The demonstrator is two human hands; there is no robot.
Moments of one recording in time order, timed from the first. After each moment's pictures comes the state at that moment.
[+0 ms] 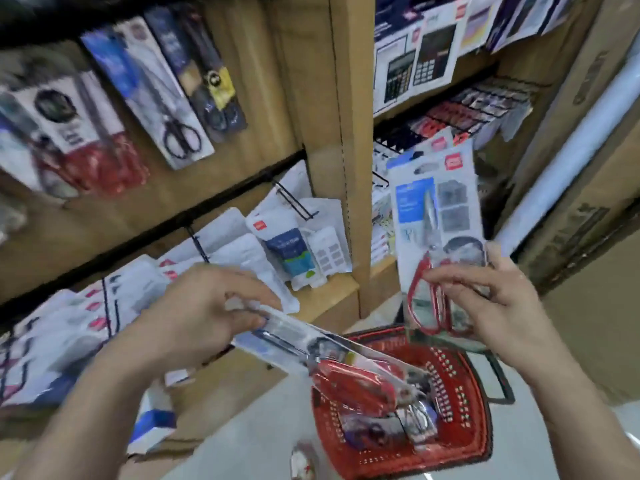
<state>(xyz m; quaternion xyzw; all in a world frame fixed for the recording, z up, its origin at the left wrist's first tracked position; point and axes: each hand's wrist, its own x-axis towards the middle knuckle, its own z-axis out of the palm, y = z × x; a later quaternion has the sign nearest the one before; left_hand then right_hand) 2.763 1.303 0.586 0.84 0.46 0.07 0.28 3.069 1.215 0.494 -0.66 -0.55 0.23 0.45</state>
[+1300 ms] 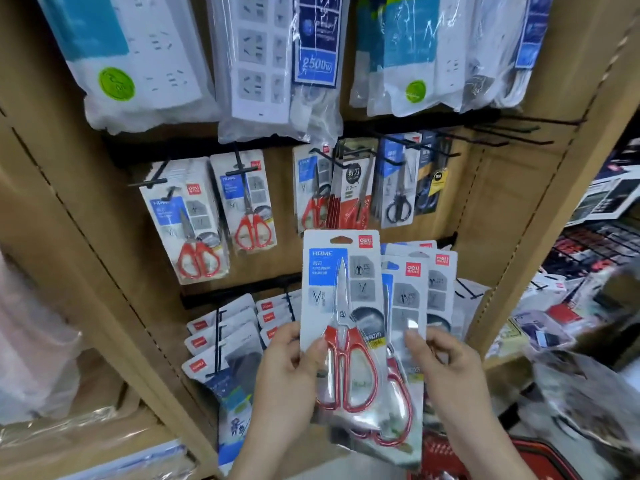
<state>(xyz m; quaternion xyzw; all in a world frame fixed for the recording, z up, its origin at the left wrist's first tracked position) 2.504 1.236 0.577 0.44 0.61 0.49 0.45 2.689 1.248 0.559 -0.51 -0.50 0.39 0.58</state>
